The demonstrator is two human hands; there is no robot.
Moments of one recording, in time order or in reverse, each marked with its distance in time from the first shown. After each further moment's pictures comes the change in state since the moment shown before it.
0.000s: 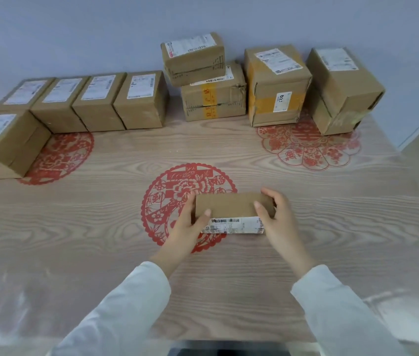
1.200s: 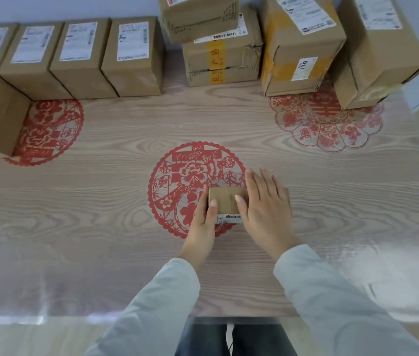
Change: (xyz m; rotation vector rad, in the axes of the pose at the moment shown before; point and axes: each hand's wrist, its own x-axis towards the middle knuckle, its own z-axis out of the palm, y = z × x) left_hand 0.004 0.005 0.009 -0.210 0.056 -0.204; right_hand 0.015 -0.024 0.043 -0.968 -0.090 -0.272
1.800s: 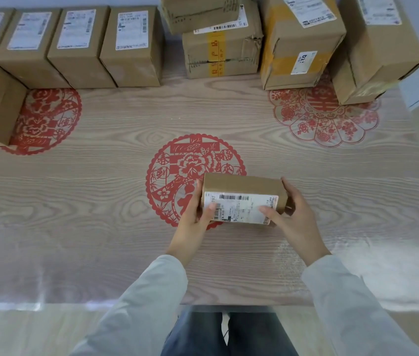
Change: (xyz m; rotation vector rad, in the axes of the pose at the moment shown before) left_hand -0.008 -0.017 -0.018 0.046 -0.079 0.058; right_hand -0.044 0.046 -0.021 1.113 -0.124 0.523
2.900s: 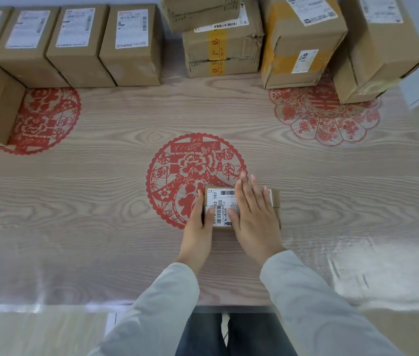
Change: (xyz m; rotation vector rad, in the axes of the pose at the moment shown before) left_hand 0.001 -0.018 0.016 0.061 0.128 -0.021; right_hand 0.009 0.018 0.074 -1.078 0.054 -0.514
